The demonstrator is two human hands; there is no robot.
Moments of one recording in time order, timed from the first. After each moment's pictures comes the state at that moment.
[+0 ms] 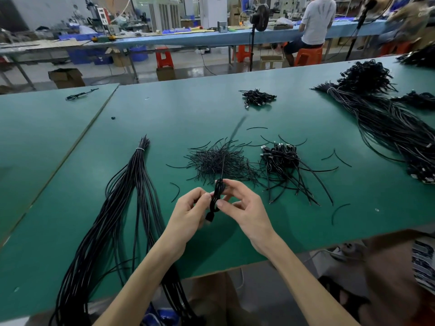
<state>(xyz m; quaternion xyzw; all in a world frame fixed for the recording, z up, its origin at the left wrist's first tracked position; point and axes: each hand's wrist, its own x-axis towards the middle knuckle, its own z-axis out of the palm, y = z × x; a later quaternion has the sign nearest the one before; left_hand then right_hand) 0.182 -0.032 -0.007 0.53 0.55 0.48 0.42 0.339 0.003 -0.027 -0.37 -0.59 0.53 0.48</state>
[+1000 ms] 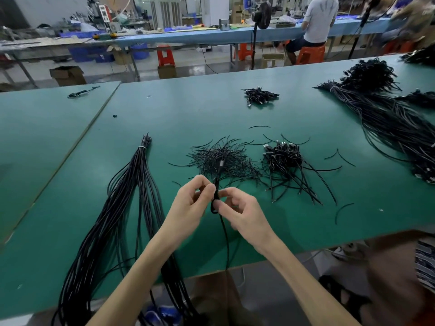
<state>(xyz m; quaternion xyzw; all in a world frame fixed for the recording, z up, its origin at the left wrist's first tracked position) 0.175 -0.027 0.010 0.63 0.50 0.49 0.34 0.336 0.000 -0.027 -0.36 -0.63 0.53 0.44</state>
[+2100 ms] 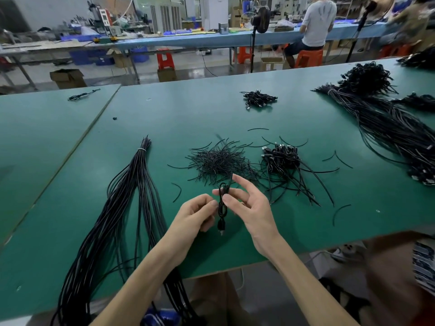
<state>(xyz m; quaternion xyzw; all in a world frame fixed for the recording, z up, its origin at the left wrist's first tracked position) 0.177 -0.035 -0.016 0.54 0.51 0.46 0.48 0.341 -0.001 -0.022 -0.37 -0.55 0.56 0.50</state>
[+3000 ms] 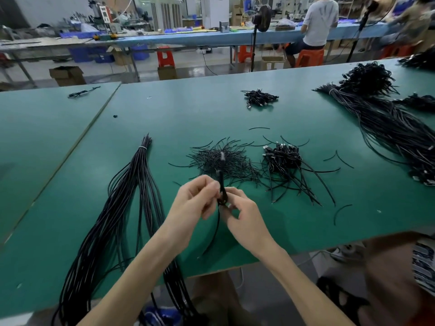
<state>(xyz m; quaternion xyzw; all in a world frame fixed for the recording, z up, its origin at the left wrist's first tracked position) 0.183 -0.034 0.020 0.54 0.44 0.53 0.48 0.331 -0.007 -0.026 -0.38 -0.73 0.36 0.44</state>
